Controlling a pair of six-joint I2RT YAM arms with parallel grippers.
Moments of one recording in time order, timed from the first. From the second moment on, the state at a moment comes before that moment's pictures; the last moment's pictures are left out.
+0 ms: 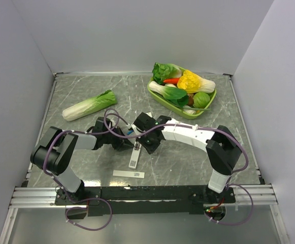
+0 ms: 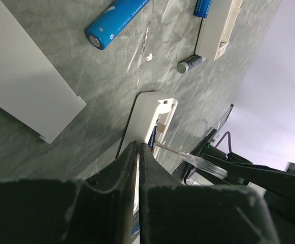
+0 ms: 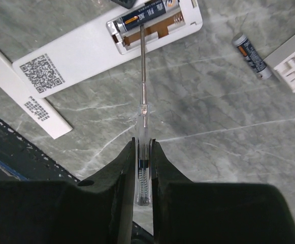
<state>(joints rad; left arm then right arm) -0.38 1.64 0.56 0.26 0.63 -0.96 0.91 1.75 1.29 -0.80 -0.07 0.01</state>
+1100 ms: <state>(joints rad) -0.36 1.51 0.63 0.02 0.45 -0.94 0.90 1.65 1.08 -0.55 -0.10 0.12</state>
